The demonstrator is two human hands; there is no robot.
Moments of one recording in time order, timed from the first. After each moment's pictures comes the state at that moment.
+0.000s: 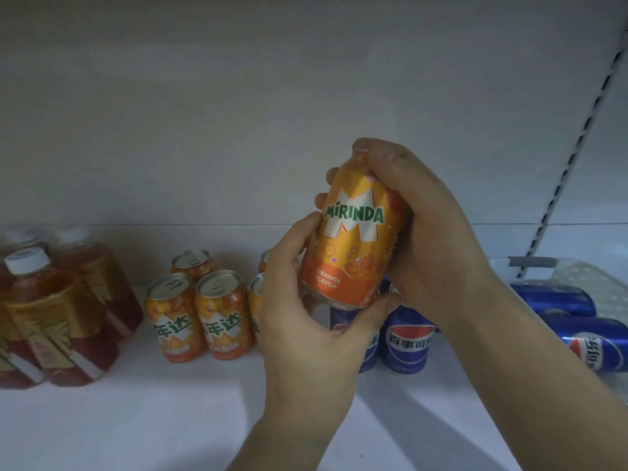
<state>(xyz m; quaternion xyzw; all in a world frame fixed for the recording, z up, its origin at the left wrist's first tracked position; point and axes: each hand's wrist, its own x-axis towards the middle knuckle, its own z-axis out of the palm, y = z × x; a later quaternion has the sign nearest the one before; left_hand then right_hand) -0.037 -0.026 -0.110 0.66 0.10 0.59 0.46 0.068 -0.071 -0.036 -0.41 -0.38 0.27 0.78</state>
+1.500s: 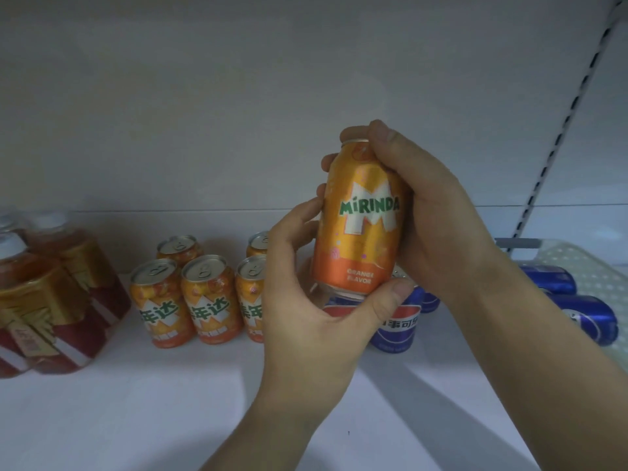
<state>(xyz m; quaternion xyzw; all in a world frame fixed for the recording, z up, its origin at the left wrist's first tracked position) -0.035 -0.036 -0.105 0.62 0.05 0.52 0.58 0.081 -0.084 -0.035 -0.44 -0.41 0.28 0.75</state>
